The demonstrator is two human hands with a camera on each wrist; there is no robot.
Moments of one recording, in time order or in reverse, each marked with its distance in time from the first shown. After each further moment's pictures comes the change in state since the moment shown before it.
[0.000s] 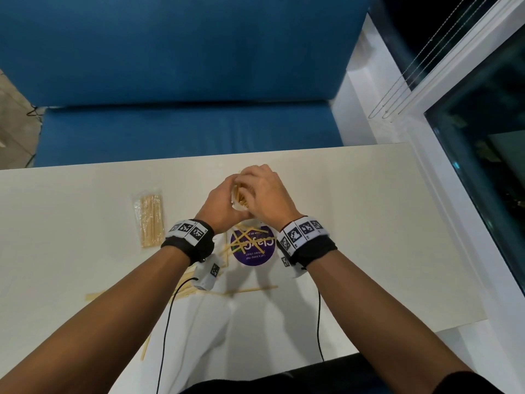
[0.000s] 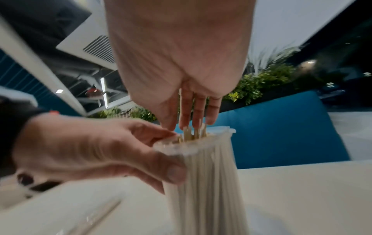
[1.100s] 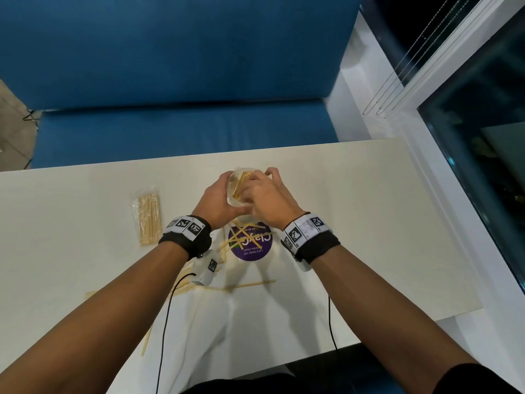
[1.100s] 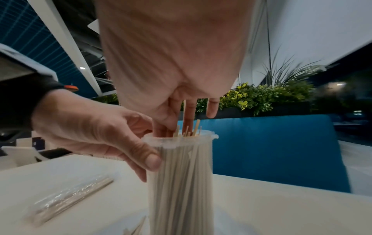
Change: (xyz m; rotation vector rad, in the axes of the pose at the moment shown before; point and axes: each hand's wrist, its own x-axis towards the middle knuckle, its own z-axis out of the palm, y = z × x) left_hand -0.004 0.005 -0.002 0.035 -0.004 -0.048; right_hand -0.015 0.011 -0.010 -0.276 -0.215 -0.177
